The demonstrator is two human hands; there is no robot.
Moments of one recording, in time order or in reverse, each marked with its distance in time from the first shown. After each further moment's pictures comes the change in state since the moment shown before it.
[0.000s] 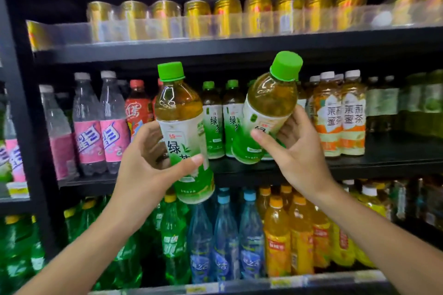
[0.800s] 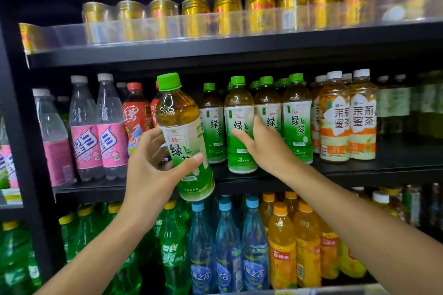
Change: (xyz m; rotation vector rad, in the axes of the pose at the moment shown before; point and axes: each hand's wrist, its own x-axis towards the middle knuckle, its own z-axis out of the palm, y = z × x) left_hand 0.020 -0.034 0.014 0.015 0.105 -0.026; right_hand 0.065 0.077 0.022 -0.813 -0.264 0.193
